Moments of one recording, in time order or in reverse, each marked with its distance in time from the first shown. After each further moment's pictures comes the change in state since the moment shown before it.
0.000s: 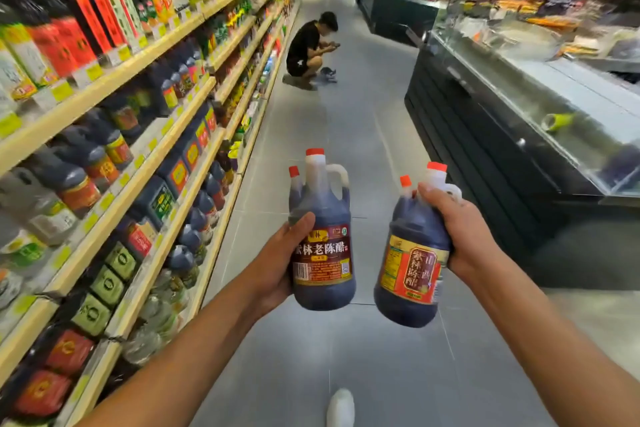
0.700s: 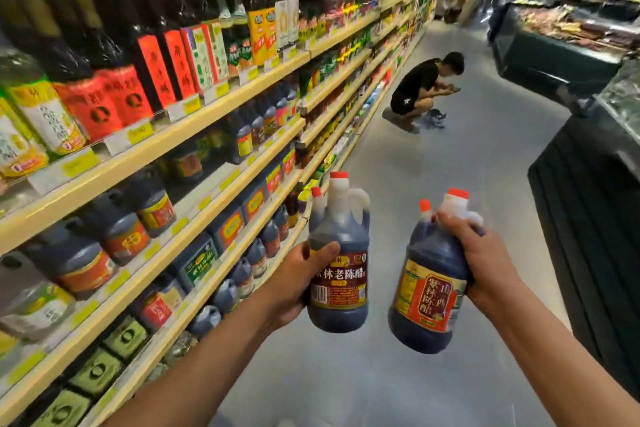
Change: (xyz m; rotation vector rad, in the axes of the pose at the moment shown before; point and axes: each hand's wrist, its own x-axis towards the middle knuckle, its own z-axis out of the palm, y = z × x) left_hand 0.338 0.159 -0.153 -0.040 0.247 0.129; right_hand 0.416 -0.047 0.224 -0.133 -0.303 0.000
